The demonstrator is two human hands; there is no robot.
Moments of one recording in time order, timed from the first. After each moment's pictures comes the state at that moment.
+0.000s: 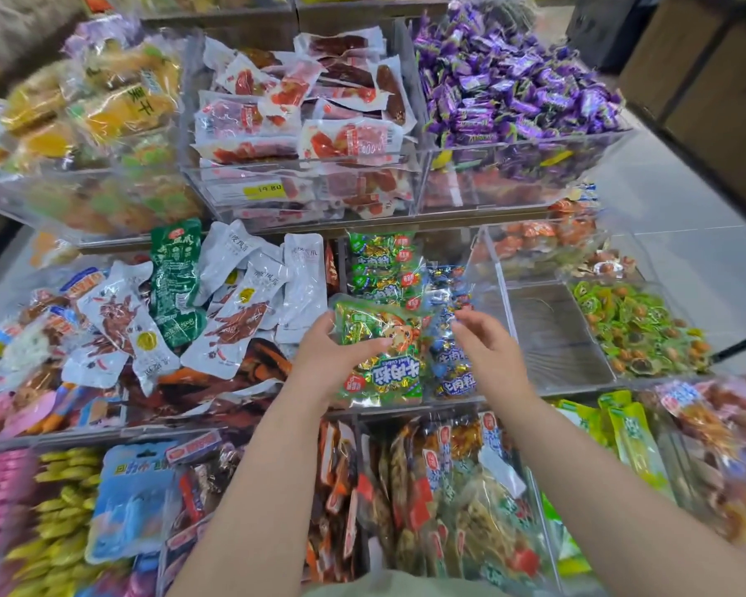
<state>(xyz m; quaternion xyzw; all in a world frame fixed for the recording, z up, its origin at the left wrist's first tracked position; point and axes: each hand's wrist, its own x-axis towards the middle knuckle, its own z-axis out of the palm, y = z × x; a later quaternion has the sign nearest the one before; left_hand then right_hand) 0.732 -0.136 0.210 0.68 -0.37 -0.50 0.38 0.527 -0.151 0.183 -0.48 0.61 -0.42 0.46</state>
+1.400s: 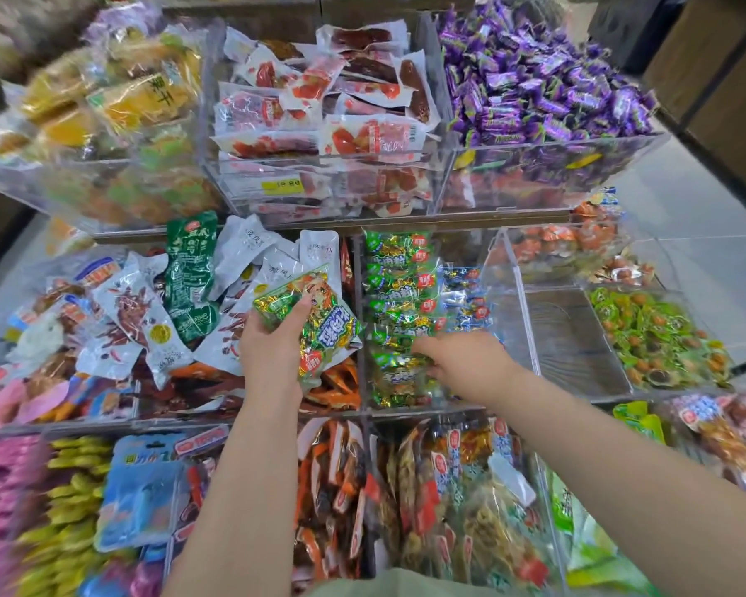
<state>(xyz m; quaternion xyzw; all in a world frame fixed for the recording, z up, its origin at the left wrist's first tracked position) 0.778 -0.134 0.214 0.63 -0.18 -0.44 0.62 0.551 -0.178 0.185 -0.89 0.45 0.04 0.06</state>
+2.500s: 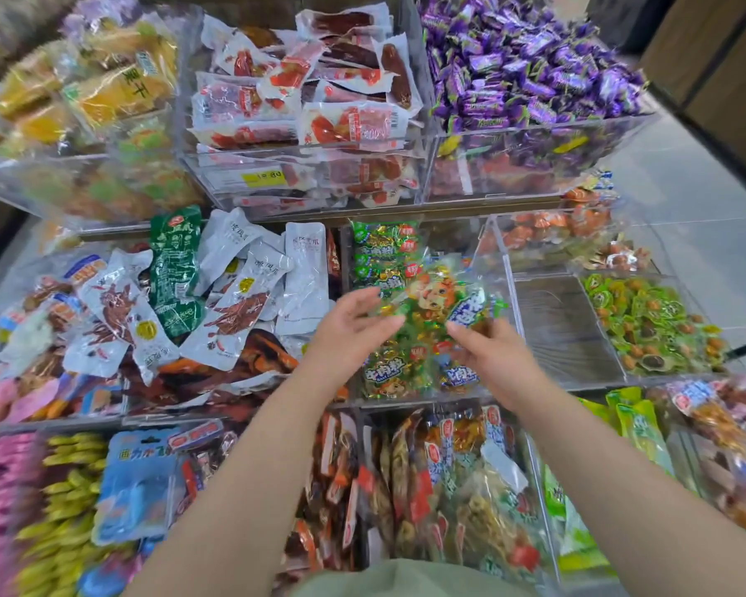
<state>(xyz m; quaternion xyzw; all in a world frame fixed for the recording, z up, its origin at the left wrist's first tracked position) 0.722 -0.138 0.220 0.59 -0.46 -0.54 0.38 0.520 -0.156 0.192 -0.37 0.55 -0.39 0.64</state>
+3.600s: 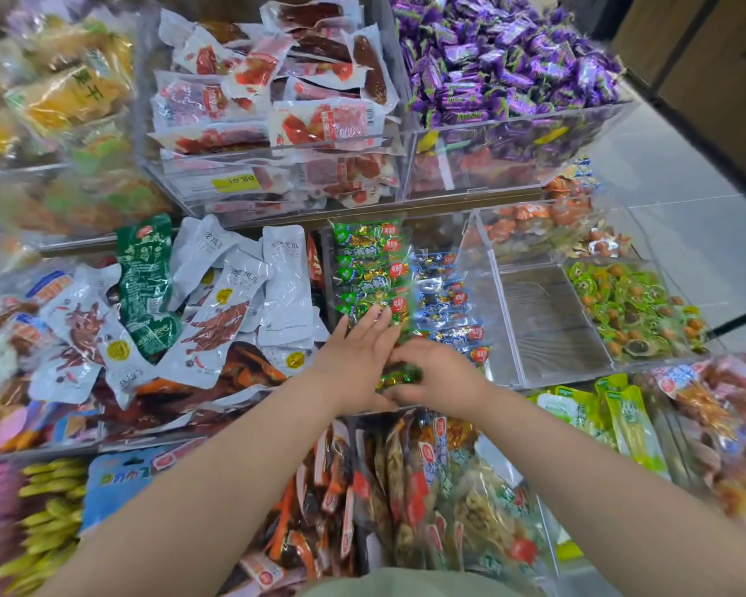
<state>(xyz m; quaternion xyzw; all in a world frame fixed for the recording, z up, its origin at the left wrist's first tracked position) 0.712 -0.161 0.188 0.49 -0.84 -0.12 -0.19 0.546 -0.157 0.159 -0.81 0.47 -0.17 0.32</state>
